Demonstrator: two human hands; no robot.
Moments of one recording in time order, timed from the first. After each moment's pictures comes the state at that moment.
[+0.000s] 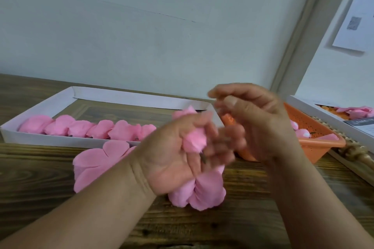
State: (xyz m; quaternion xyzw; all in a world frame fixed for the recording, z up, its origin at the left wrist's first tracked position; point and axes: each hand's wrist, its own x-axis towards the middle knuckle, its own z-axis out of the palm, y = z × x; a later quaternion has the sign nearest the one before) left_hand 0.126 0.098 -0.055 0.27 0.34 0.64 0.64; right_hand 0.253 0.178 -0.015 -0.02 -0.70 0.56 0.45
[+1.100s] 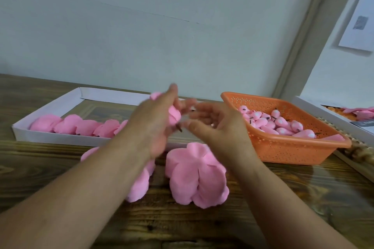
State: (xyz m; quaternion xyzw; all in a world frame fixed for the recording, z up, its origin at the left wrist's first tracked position) left_hand 0.099 0.104 -0.034 0.28 0.45 0.76 0.38; right_hand 0.219 0.161 -0.043 -0.21 -0.77 0.42 0.43
